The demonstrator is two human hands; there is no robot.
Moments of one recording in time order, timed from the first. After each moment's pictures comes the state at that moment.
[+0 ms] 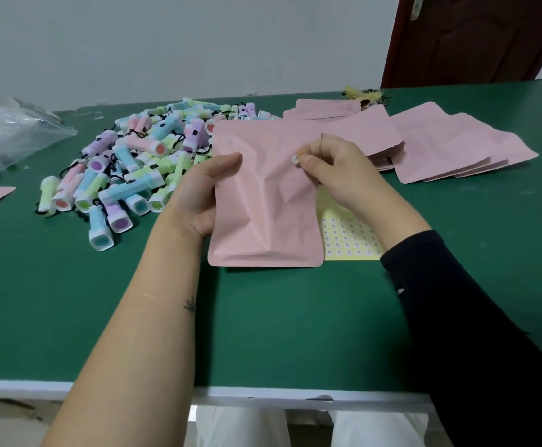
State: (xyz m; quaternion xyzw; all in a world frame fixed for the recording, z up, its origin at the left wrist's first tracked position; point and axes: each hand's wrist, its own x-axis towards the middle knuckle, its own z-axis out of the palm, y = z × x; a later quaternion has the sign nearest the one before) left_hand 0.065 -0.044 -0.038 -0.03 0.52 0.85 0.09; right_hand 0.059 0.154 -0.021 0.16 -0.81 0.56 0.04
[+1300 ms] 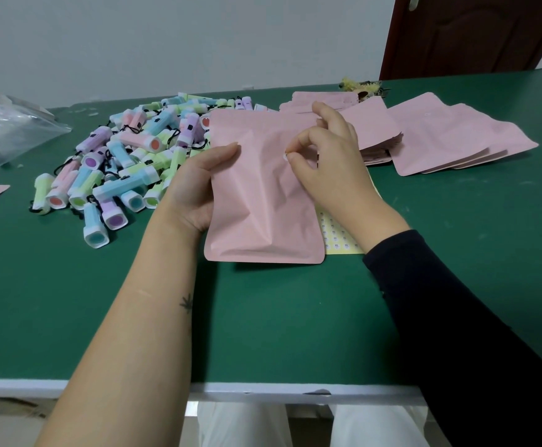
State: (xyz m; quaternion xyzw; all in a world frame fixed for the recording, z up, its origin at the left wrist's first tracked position) left_hand 0.069 -0.039 -0.036 0.00 0.51 0.85 0.10; right_hand 0.054 0.143 -0.036 0.17 -0.87 0.41 0.21
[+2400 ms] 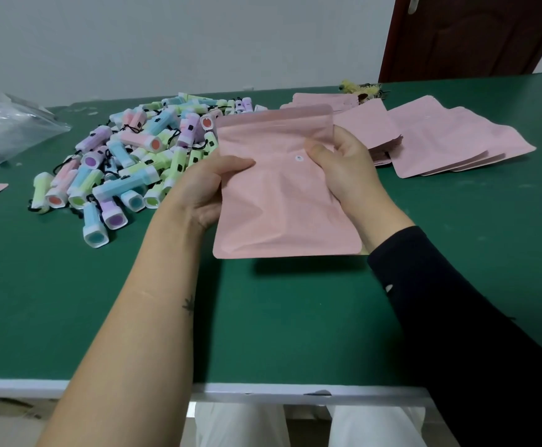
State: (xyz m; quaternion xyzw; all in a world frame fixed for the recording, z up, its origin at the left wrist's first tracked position) left_hand 0.069 -0.031 -0.029 -0.02 0.54 0.83 0.10; right_hand 0.055 0.148 -0.035 0.08 -0.69 0.72 0.08
